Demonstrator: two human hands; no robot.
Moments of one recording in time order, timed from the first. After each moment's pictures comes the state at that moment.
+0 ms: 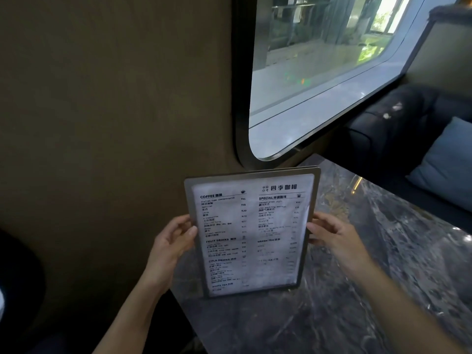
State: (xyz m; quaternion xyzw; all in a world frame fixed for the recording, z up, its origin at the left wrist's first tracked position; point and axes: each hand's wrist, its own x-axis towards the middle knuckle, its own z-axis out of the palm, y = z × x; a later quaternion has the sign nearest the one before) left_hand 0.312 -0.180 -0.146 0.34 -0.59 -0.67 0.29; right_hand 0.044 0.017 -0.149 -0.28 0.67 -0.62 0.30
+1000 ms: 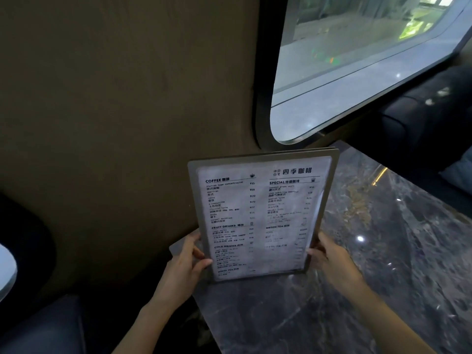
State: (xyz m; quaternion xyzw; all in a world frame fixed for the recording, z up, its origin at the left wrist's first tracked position) left_hand 0.336 -0.150 -0.210 0.43 -0.81 -0.39 0.10; right_hand 0.064 0.016 -0.209 -0.33 0.79 -0.39 0.34
